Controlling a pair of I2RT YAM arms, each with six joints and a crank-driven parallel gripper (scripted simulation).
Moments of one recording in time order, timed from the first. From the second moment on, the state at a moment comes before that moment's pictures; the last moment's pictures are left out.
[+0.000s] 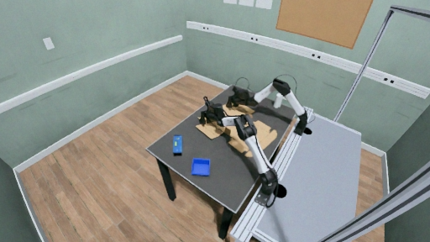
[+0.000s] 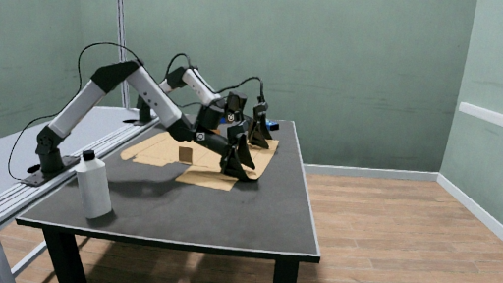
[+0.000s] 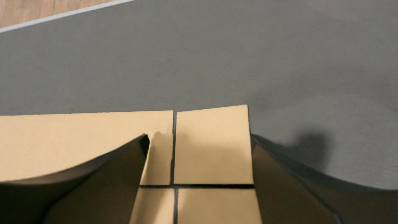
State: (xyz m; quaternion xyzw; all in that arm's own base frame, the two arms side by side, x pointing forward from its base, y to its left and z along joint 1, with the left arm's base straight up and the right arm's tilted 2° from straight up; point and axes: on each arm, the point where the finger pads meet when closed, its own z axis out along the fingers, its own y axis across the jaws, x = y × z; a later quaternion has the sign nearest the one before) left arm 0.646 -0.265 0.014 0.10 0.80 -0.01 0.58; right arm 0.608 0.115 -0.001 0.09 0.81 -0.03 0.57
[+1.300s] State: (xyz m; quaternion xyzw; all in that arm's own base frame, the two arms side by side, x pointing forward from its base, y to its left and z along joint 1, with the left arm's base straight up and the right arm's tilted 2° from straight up) left arm 0.646 -0.265 0.014 0.10 0.80 -0.01 0.58; right arm 0.602 0.147 0.024 0.10 0.81 -0.03 0.57
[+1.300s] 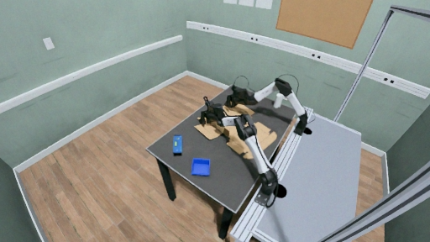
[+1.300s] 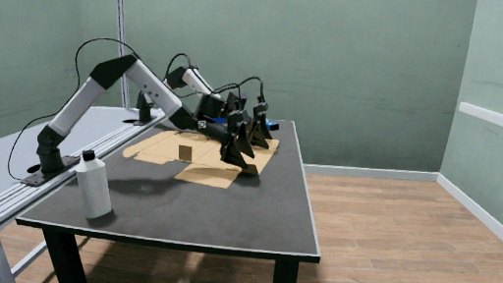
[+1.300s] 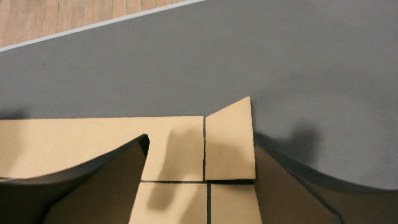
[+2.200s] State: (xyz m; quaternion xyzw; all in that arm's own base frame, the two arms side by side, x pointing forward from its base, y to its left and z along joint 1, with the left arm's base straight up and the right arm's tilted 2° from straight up) left arm 0.646 -0.265 0.014 0.10 0.80 -0.01 0.58; right arm 0.610 0.183 0.038 0.10 0.81 -0.03 0.58
